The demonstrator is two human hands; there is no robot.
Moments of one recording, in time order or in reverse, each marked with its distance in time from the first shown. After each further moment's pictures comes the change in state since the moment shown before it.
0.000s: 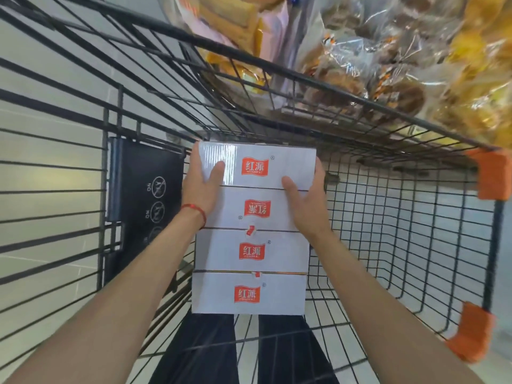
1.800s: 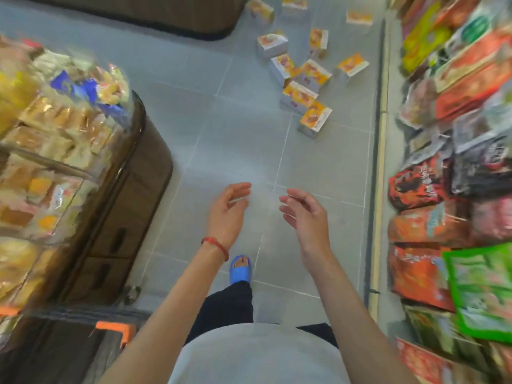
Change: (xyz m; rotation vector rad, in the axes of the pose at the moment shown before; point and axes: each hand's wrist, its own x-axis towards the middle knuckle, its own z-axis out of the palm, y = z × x) left_hand -0.663 0.121 0.560 0.512 -1.271 0.633; right_hand -0.483 0.260 -0.589 1.172 1.302 0.207
